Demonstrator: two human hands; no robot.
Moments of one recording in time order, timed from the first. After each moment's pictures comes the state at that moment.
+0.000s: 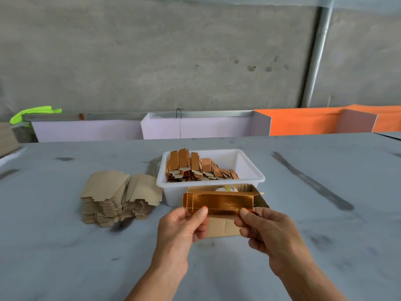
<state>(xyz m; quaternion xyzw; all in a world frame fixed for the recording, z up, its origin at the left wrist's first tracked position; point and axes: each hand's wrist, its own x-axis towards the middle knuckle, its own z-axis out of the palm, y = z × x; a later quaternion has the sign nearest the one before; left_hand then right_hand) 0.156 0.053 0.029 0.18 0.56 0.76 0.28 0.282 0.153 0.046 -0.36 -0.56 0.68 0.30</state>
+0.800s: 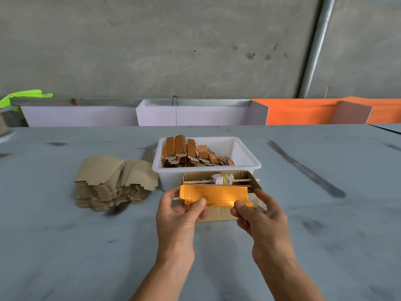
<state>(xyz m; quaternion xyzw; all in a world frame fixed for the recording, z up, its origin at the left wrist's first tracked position) 0.170 0.060 0.015 0.13 0.50 0.83 0.21 0.272 0.140 0.024 -0.34 -0.46 0.70 0.43</state>
